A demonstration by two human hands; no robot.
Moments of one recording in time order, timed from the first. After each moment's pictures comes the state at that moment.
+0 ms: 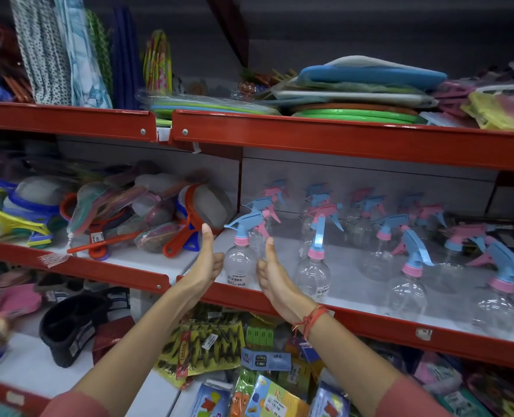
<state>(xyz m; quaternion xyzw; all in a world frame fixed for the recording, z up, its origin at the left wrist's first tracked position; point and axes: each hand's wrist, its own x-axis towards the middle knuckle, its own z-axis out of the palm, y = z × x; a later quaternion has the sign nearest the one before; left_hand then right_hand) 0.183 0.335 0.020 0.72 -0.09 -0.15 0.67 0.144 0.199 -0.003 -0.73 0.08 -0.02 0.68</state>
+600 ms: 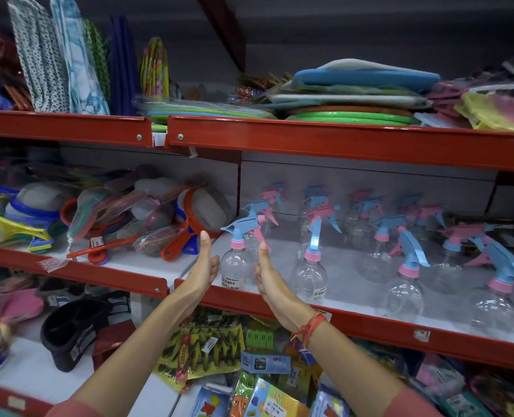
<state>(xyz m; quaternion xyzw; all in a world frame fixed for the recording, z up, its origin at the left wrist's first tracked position) 0.180 0.335 0.015 0.70 -0.10 -0.12 0.69 0.117 0.206 0.009 -0.76 0.07 -0.02 0.64</state>
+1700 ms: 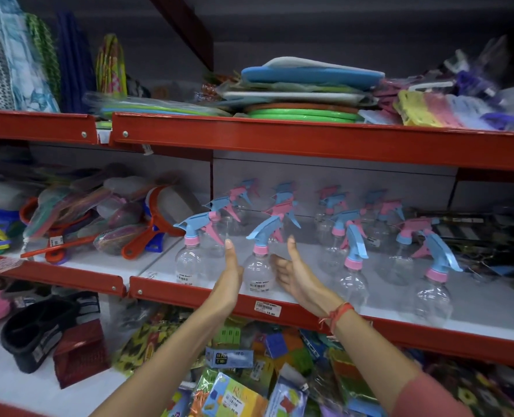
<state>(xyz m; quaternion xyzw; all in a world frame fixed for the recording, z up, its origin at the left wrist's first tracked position) 0.094 0.222 0.015 0.74 -0.13 -0.15 0.64 0.086 0.068 0.009 -0.71 0.08 -0.03 0.70</state>
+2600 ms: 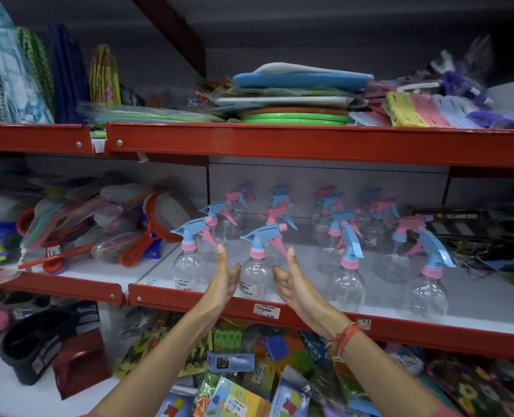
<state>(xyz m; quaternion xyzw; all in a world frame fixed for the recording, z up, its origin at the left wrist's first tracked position) 0.118 0.226 0.002 0.71 -0.18 -0.15 0.66 0.054 0.076 0.002 -0.72 0.06 -0.04 0.69</state>
